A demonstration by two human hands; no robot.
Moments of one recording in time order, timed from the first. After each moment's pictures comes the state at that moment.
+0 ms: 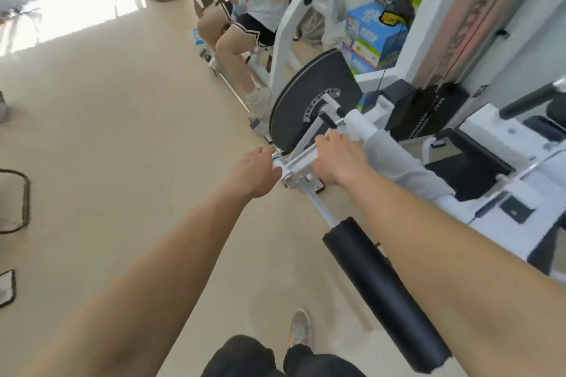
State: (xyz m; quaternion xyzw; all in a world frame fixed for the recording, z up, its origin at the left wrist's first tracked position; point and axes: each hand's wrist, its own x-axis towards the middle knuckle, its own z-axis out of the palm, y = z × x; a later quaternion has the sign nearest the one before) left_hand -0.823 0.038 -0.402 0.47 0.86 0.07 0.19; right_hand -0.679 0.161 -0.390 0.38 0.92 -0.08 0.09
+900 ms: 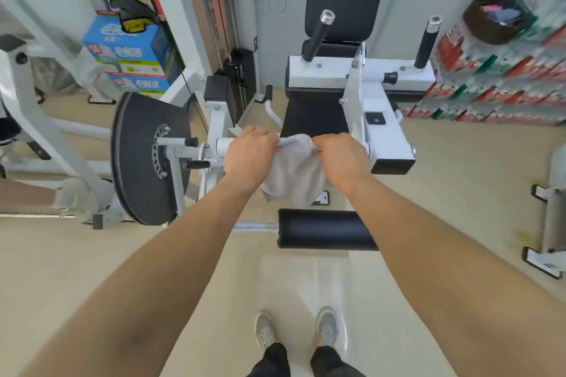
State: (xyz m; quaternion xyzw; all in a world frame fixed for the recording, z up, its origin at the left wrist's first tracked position) left_hand -0.744 0.247 -0.427 0.88 0.46 0.11 0.01; right_hand -0.564 0.168 -0.405 0.78 0.63 -0.06 -0.02
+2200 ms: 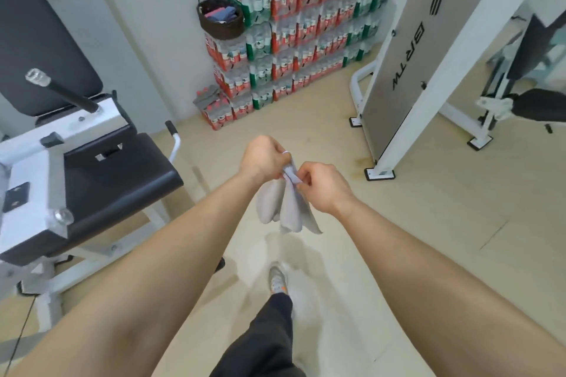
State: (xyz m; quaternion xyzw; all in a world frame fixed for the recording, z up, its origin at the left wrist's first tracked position) left_hand -0.140 -0.106 -0.393 0.87 0.29 -0.01 0.41; right_hand -0.100 -0.264 -0.409 0.90 0.29 -0.20 -0.24
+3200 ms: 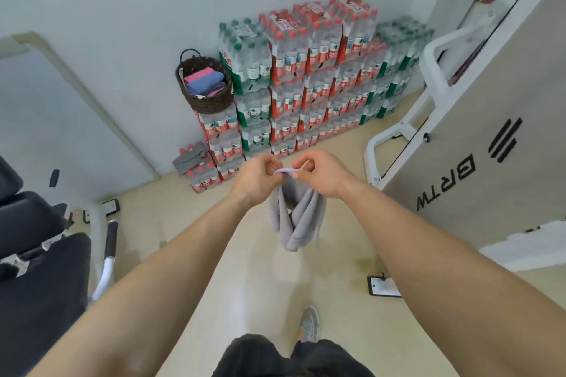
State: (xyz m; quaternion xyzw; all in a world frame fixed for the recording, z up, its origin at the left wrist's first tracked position) left_hand 0.373 0.138 -0.416 0.86 0.30 0.07 0.40; right_hand 0.485 -0.001 -0.374 0.83 0.35 -0.29 -0.32
